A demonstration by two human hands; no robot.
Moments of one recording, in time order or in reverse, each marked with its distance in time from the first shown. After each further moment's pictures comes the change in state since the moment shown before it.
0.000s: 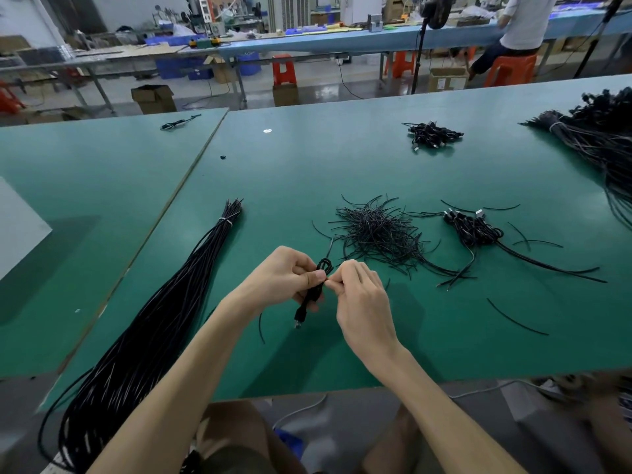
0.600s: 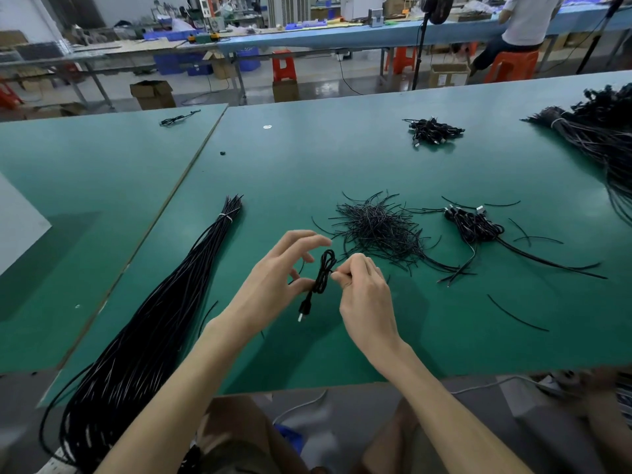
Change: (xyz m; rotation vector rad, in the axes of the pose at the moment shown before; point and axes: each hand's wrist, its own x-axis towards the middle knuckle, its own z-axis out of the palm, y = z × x) left_hand -0.007 -0.027 0.007 0.461 0.306 0.575; right_hand 0.000 0.002 -0.003 0.110 -0.040 0.155
